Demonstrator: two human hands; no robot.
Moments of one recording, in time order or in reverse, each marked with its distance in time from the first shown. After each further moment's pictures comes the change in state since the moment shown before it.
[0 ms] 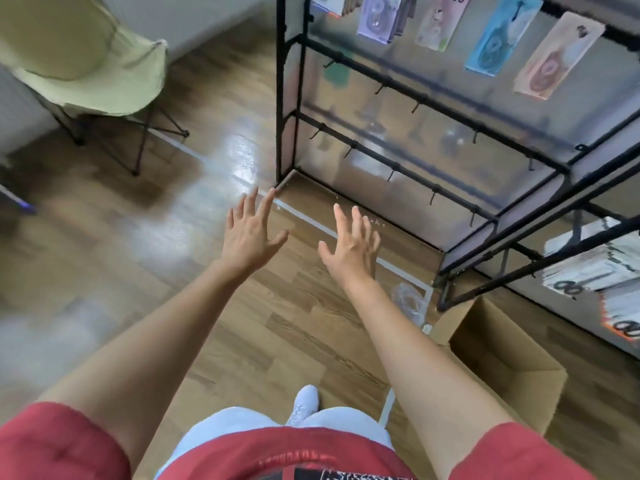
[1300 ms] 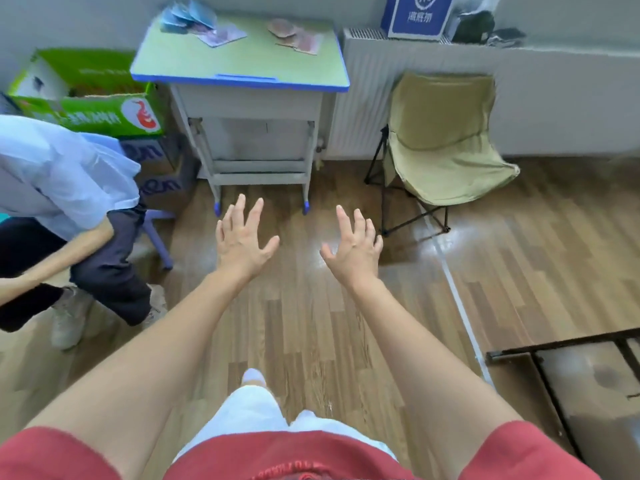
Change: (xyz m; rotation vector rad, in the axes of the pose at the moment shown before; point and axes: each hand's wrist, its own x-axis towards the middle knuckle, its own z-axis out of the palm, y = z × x) left_hand -0.019 -0.560 -0.276 -0.017 0.407 -0.955; right_hand 0.116 -0.666 0.206 -0.155 -0.314 -0.856
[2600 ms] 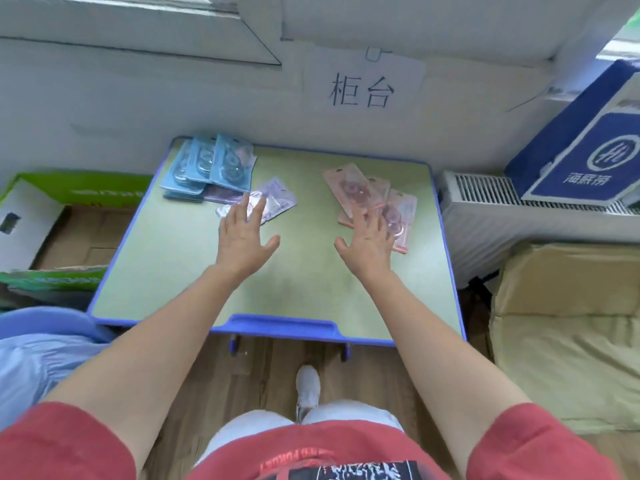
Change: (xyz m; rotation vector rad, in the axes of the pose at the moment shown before) left_hand 0.740 -0.086 -0.063 0.091 0.056 -0.101; right_hand 0.745 -0.221 -0.040 0.001 0.023 -0.129
